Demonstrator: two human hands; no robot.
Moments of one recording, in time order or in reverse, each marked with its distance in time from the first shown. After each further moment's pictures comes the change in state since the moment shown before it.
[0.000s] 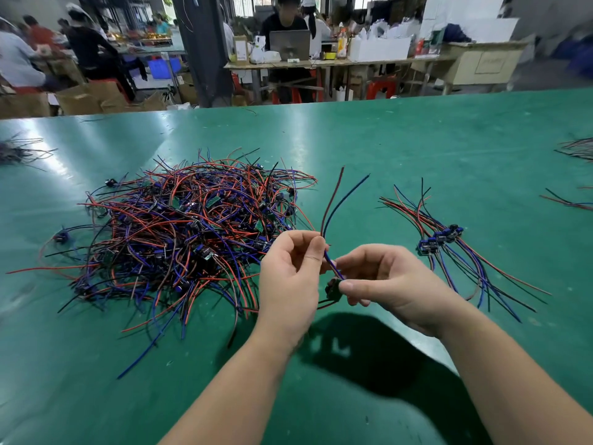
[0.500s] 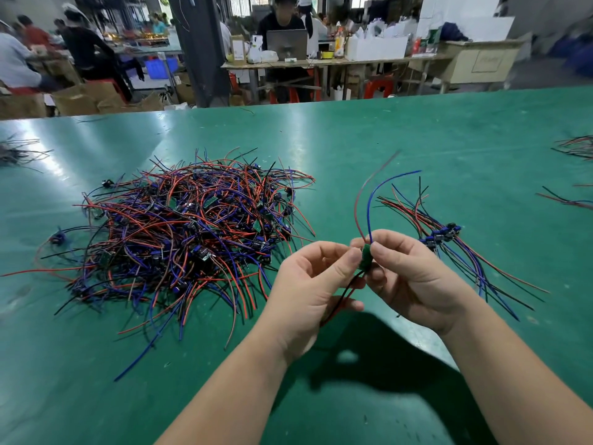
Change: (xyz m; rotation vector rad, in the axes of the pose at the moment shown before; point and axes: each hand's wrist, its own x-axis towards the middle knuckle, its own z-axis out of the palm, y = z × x) left_hand -0.013 0.021 0.005 -0.321 -0.348 -0.415; right_hand -0.001 -0.009 -0.005 0.590 0.096 0.016
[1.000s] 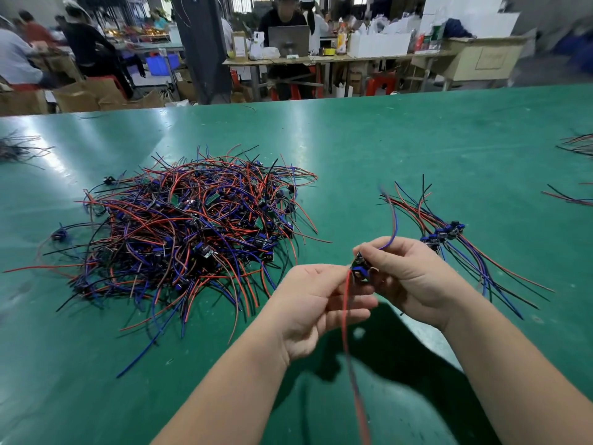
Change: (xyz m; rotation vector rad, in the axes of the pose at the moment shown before) left_hand 0.004 0.000 -0.005 -0.018 -0.006 -0.347; right_hand 0.005 0.003 0.003 -0.243 0.168 0.046
